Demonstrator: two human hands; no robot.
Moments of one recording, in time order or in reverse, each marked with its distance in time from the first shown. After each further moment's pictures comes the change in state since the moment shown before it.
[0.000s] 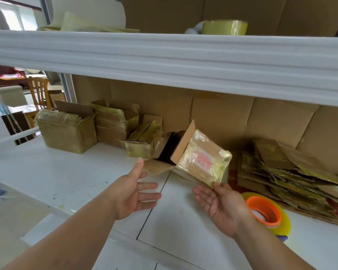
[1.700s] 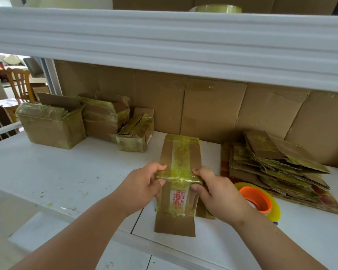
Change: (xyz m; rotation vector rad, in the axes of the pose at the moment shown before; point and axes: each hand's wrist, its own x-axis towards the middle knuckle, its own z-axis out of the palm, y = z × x) left_hand 0.005 -0.020 0.017 1.004 -0.001 0.737; right_hand -0.011 -0.013 -0.014 -1.728 -0.184 -0.753
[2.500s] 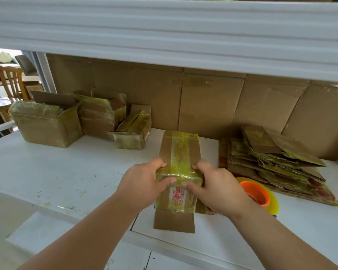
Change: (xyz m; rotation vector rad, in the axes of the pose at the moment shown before) left_hand 0.002 0.016 0.008 0.199 0.189 0.023; right_hand 0.002 -0.019 -0.009 -0.117 0.006 0.072
